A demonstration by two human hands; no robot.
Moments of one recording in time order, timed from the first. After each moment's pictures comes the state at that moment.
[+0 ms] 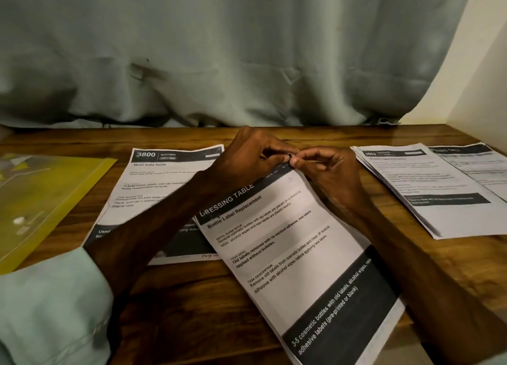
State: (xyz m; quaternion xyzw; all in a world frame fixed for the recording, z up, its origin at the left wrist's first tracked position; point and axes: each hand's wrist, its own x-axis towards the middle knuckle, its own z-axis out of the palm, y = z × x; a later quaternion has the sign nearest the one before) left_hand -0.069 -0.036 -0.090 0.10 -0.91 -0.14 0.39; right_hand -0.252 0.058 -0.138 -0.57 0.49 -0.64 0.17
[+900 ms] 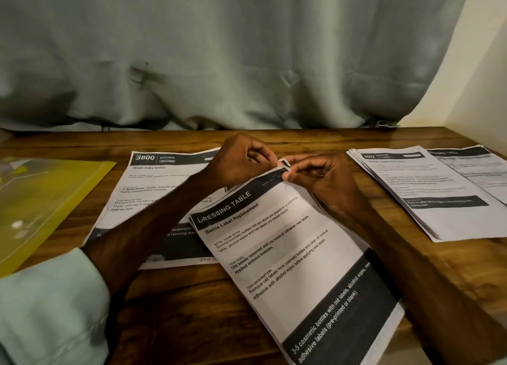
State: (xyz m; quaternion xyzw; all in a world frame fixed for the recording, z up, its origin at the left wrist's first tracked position) left_hand -0.064 -0.060 -0.106 0.23 -0.86 -0.32 0.31; right_hand -0.254 0.058 -0.141 -0.62 0.50 -0.58 0.18
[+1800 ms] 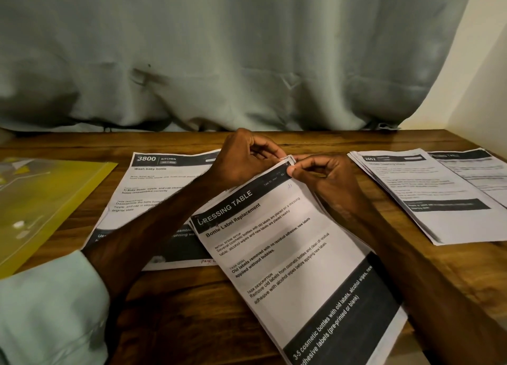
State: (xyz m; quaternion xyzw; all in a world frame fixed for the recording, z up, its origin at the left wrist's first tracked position) left_hand -0.070 -0.055 -0.102 0.18 -0.84 -0.35 0.38; right_hand -0.251 0.062 -0.135 -0.58 0.50 -0.61 0.22
